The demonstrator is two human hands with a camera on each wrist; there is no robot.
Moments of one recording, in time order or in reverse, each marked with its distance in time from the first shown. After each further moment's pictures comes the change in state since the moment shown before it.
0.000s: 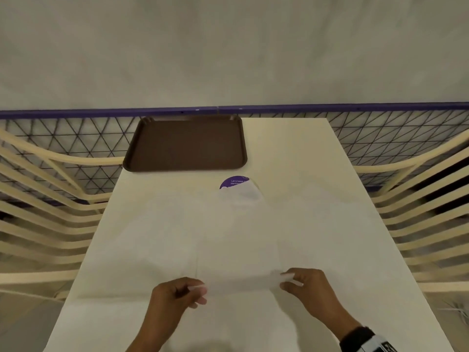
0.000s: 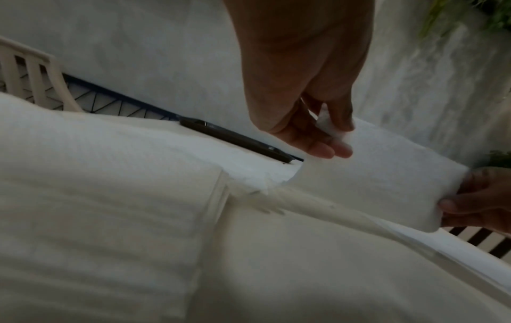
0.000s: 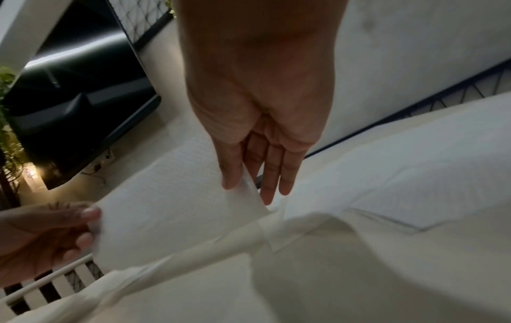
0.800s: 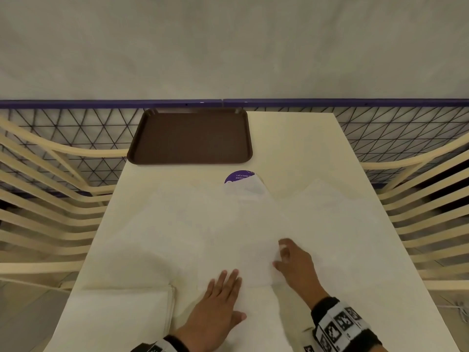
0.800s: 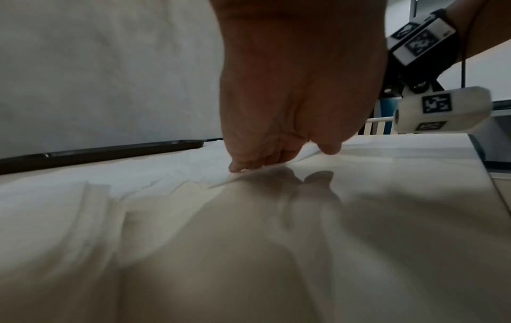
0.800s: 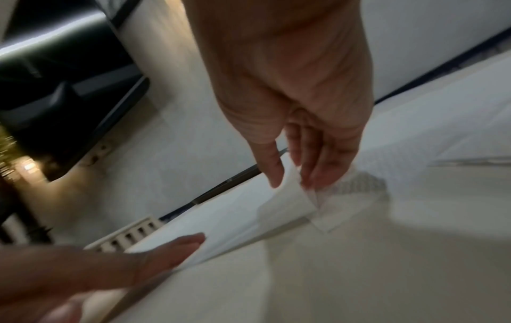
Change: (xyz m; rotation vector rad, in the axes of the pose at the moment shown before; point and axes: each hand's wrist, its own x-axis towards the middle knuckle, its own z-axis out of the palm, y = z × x) left_hand 0.020 -0.096 0.052 1.323 -0.372 0.564; right_hand 0.045 -0.004 0.031 -0.293 0.103 0.098
